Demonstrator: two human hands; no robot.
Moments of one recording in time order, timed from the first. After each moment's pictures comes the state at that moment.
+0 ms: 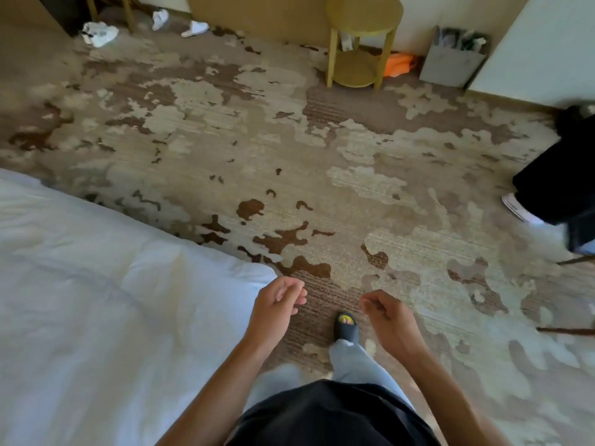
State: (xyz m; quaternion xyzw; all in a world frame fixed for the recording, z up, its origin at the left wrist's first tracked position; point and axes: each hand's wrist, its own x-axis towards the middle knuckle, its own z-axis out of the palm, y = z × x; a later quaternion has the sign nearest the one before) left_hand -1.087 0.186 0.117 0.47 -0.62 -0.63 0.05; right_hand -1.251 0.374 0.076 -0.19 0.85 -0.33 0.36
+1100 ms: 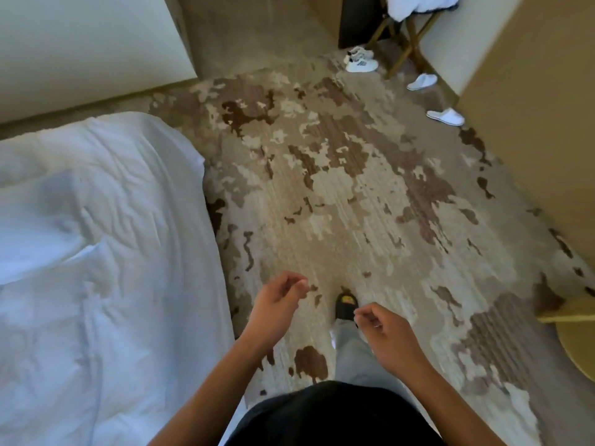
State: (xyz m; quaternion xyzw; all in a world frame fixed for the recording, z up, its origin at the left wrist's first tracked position) left_hand -1.277 -0.658 0.126 0.67 -0.41 -0.53 0.32; right_hand -1.529 -0.647 0.077 -0.58 0.65 -0.15 0.48
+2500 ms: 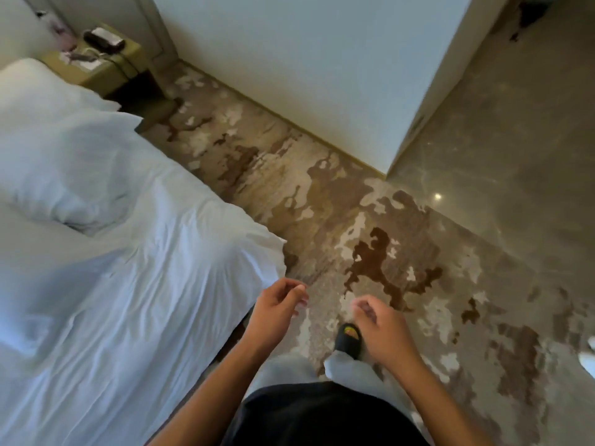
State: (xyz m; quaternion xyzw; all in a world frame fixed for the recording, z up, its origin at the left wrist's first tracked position) left_hand -0.761 -1.646 0.120 0.77 -0.02 -0.33 0.55; right_hand -0.889 -1.846 0.078 -0.83 0.30 0.09 0.46
